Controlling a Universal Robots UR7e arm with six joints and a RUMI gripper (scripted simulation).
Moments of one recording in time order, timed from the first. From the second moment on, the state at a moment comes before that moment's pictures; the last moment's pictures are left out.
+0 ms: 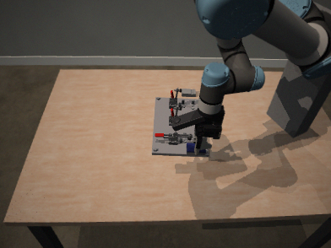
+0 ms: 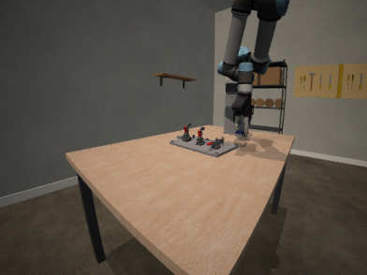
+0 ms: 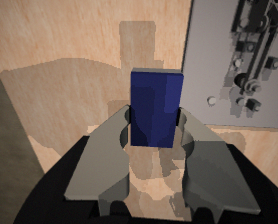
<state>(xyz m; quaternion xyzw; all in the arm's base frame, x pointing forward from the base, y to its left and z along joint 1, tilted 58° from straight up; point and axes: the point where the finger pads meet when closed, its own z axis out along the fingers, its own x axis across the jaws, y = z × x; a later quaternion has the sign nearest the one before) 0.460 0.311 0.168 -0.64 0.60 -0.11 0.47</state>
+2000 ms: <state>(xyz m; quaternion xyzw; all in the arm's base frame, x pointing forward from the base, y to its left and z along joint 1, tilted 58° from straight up) 0.528 0.108 0.068 -0.64 0.60 -0.11 0.47</state>
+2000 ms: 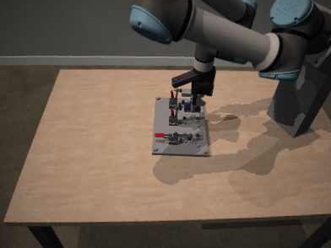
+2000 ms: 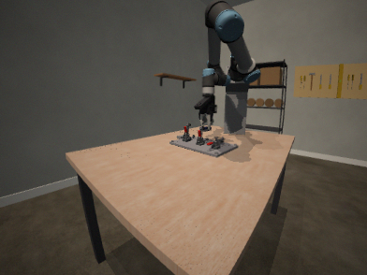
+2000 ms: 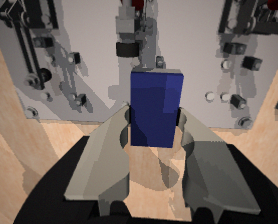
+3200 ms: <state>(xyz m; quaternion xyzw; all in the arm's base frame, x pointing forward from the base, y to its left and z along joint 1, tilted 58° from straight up) 0.552 0.037 0.032 -0.64 0.60 -0.11 0.47</state>
